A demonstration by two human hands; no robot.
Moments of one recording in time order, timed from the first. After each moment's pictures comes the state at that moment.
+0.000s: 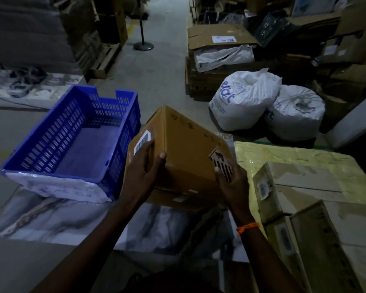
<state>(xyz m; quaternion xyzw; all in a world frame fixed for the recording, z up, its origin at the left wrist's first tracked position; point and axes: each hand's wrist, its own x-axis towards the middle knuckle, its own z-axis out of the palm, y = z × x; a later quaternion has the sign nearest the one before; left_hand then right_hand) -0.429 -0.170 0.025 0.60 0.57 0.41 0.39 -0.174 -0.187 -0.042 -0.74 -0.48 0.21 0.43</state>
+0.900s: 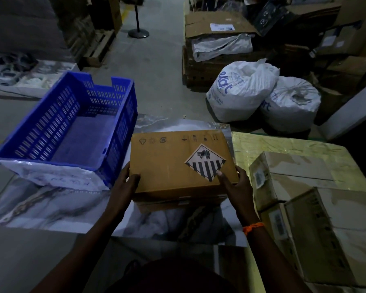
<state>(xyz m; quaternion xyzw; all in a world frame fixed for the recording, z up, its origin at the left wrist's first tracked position) -0.476 -0.193 -0.074 0.43 0.63 0.38 0.52 -0.150 -0.225 -0.073 -0.76 -0.41 0.31 0.41</state>
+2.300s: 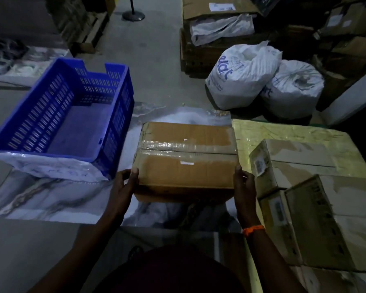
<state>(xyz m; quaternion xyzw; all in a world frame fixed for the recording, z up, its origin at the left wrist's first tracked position) -0.481 -0.221 -0.088 0.42 0.64 0.37 0.53 -0.153 -0.252 -0.088 -0.78 -0.27 0.32 0.47</state>
